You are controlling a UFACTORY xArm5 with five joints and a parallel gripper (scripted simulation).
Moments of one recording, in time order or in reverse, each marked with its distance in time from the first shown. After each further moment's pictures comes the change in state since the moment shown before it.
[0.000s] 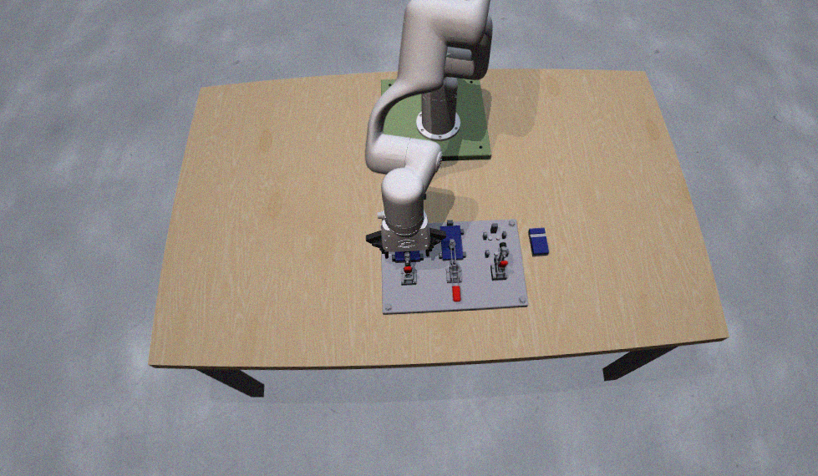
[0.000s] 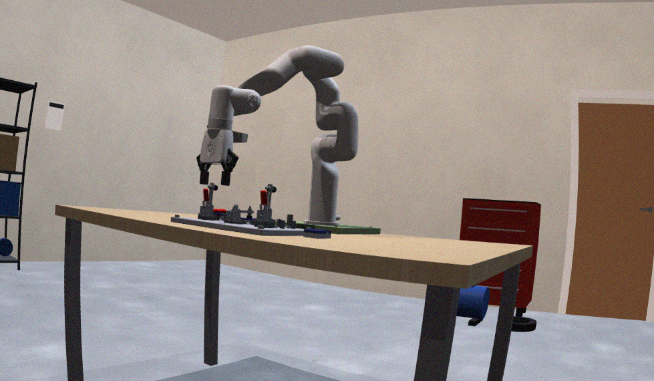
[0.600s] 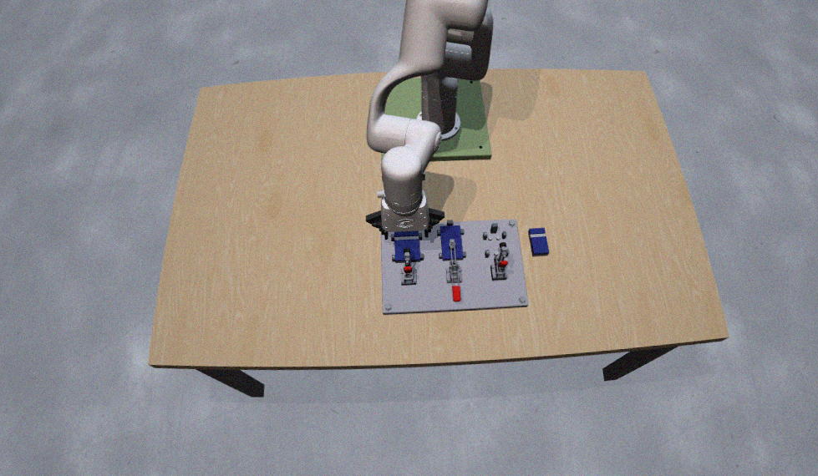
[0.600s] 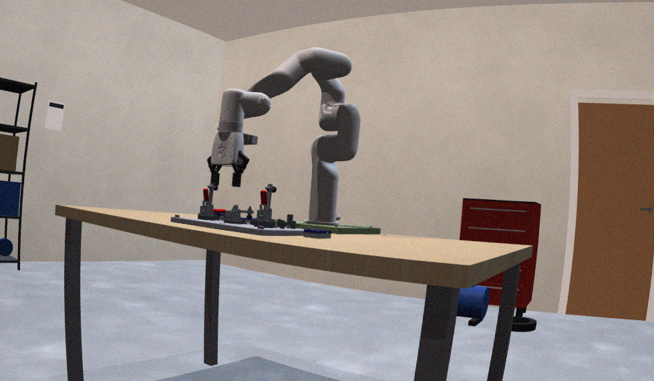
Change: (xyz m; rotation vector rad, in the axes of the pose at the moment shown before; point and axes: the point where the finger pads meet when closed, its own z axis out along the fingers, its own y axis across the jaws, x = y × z) arm 0.047 0.000 0.000 0.000 -0.001 0.000
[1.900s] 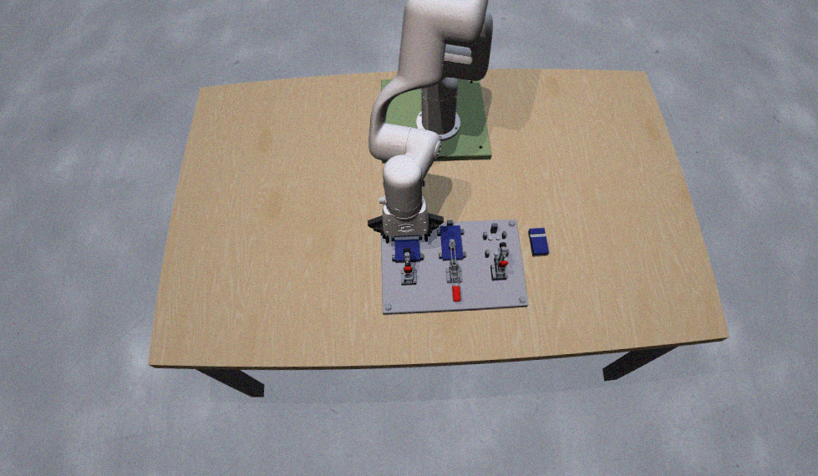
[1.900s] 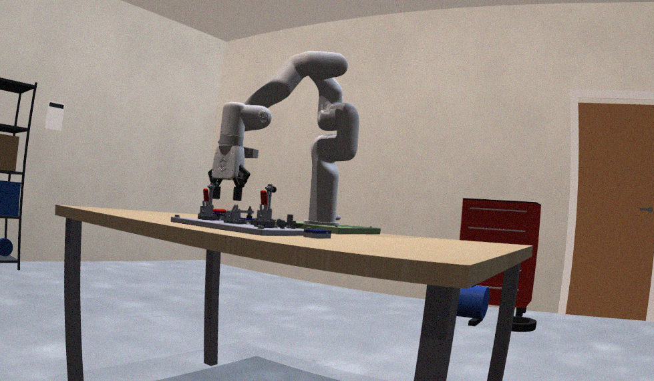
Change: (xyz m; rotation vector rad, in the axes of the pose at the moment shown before) arm 0.009 0.000 0.040 0.000 -0.001 0.000
